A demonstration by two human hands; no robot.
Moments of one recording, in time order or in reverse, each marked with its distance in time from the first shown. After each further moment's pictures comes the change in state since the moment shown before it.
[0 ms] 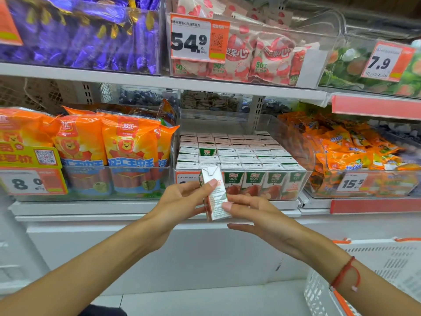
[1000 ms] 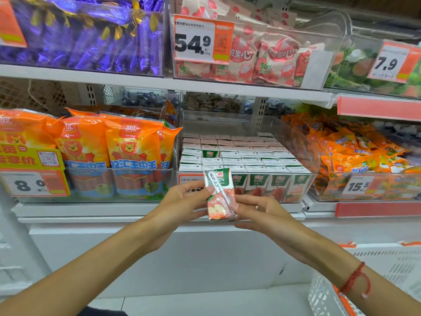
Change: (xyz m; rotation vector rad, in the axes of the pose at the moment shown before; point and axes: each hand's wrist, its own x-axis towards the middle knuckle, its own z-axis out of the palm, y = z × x) left_hand 0.007 0.001 -0.008 0.022 -0.055 -0.030; right_hand 0.000 -0.001 -0.002 -0.072 0.067 -0.088
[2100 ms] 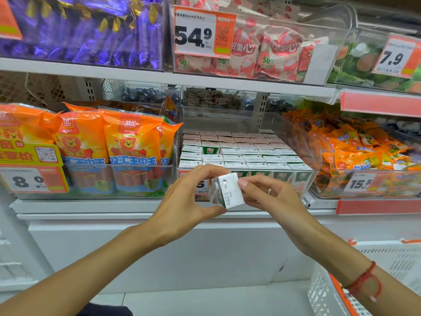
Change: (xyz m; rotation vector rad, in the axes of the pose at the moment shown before) left_hand 0.000 -0.002 -0.004 0.753 0.001 0.622; right_hand -0.002 -0.011 -0.003 -0.015 0.210 -0.219
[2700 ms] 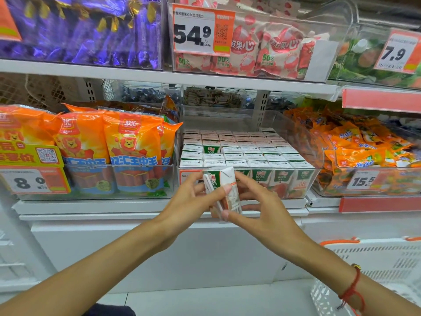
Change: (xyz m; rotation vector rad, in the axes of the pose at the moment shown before) left_hand 0.001 0.005 0.013 -0.606 0.013 -0.473; right_hand -0.004 0.020 0.015 -0.458 -0.026 -0.276
